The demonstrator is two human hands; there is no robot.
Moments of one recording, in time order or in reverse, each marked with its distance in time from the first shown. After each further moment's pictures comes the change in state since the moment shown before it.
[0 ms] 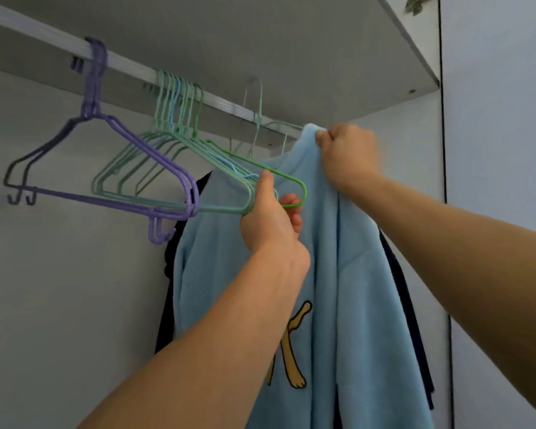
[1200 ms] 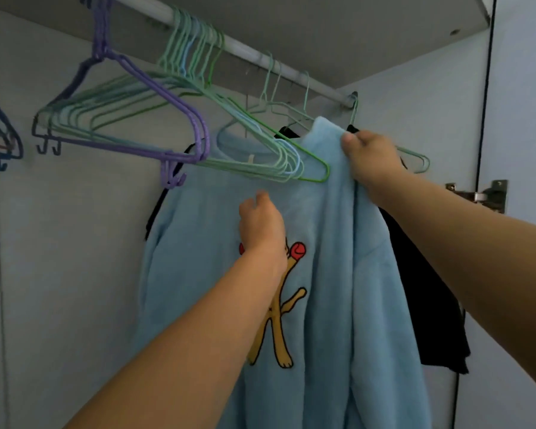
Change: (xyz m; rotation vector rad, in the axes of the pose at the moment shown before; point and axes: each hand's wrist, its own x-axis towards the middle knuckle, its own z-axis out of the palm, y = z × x) left_hand 0.051 -0.039 -0.074 0.536 0.172 0.118; right_hand -0.048 0.037 0.034 0.364 -0.248 0.248
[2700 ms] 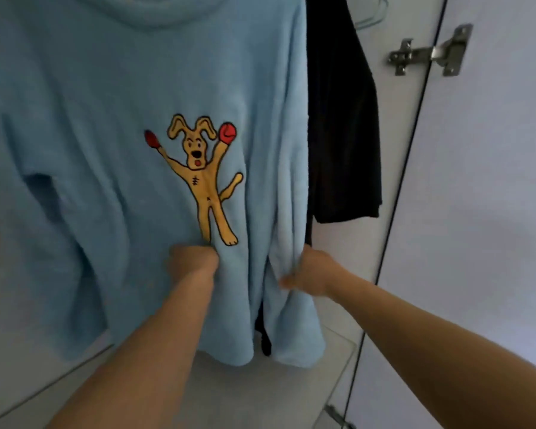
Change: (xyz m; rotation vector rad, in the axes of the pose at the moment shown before) left_hand 0.042 -0.244 -0.078 0.976 0.041 -0.346; right_hand -0.225 0.186 0.046 -0.414 -0.861 0.575
